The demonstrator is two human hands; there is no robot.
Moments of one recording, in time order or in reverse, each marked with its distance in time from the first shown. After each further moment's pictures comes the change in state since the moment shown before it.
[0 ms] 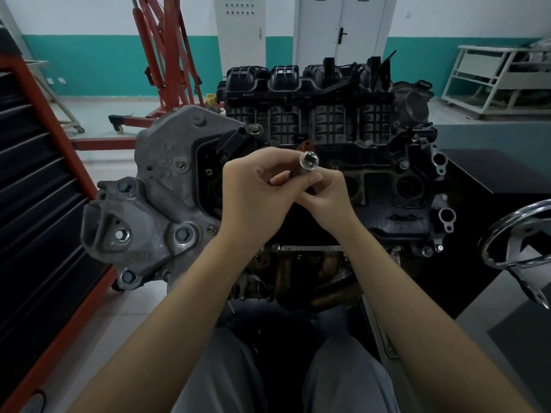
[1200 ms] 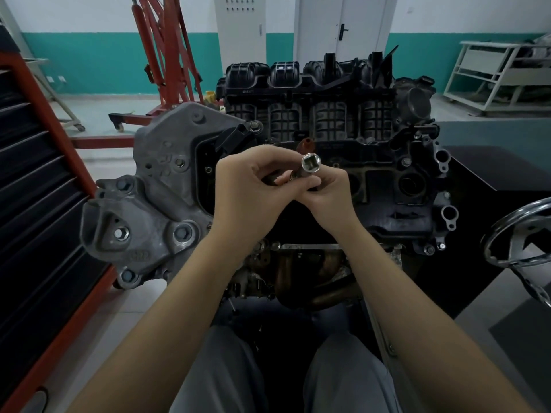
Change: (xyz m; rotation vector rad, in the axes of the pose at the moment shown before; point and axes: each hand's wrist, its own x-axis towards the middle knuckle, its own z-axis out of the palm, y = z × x) left_hand 0.000 0.005 -0.009 0.056 -0.059 0.028; right_hand -0.002 0.004 0.000 -0.087 0.076 -0.008
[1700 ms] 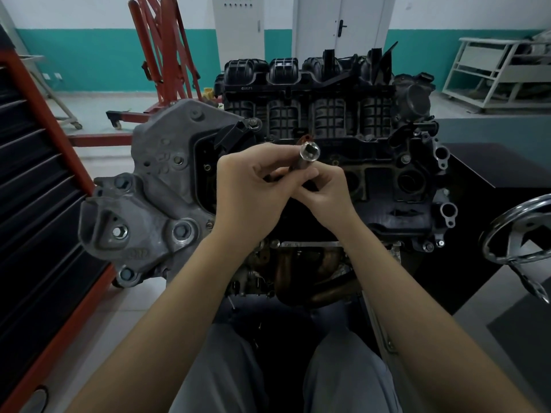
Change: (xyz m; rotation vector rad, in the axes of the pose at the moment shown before) left_hand 0.000 -0.003 0.003 -0.008 0.031 -0.006; right_hand 0.001 0.001 -0.001 0.002 -0.053 -0.017
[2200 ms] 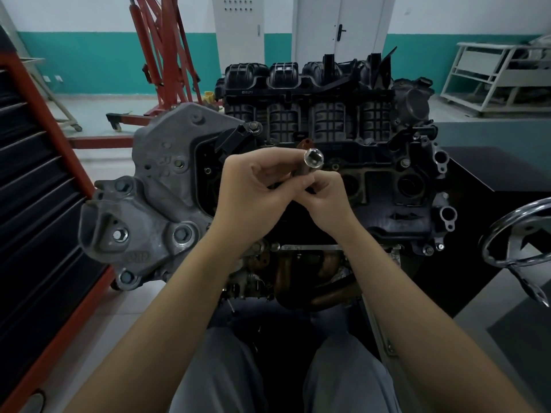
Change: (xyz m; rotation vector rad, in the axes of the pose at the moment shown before) left_hand 0.002 -0.002 -0.003 -0.096 -0.099 -0.050; right_hand 0.001 -0.005 0.003 0.009 -0.033 0.016
